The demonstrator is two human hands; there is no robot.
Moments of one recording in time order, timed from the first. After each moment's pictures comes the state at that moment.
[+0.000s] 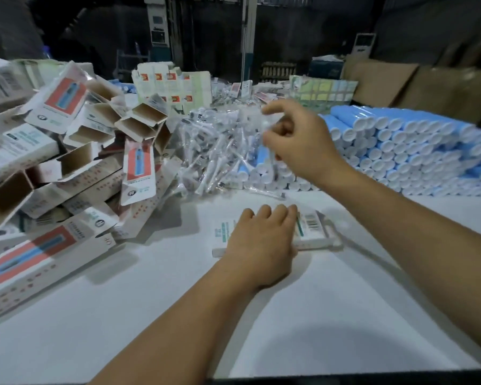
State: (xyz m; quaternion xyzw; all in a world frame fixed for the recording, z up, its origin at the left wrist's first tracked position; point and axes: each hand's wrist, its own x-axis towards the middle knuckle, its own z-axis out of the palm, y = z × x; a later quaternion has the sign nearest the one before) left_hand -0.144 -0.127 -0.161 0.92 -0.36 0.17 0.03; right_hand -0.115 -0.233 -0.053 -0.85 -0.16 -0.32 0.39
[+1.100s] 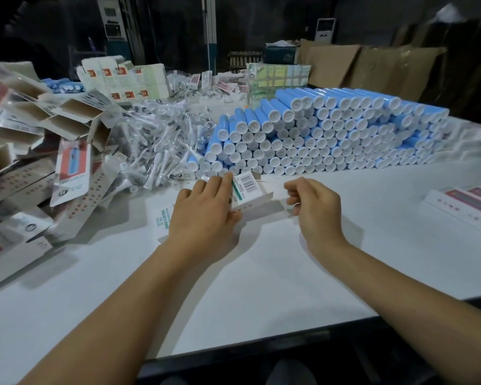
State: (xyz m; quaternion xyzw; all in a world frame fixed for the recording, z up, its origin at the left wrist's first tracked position) left_hand -0.136 -0.135 -0.161 0.93 -0.28 0.24 0.07; right_hand -0.194 -0.306 -0.164 -0.69 0.14 -0.34 0.63
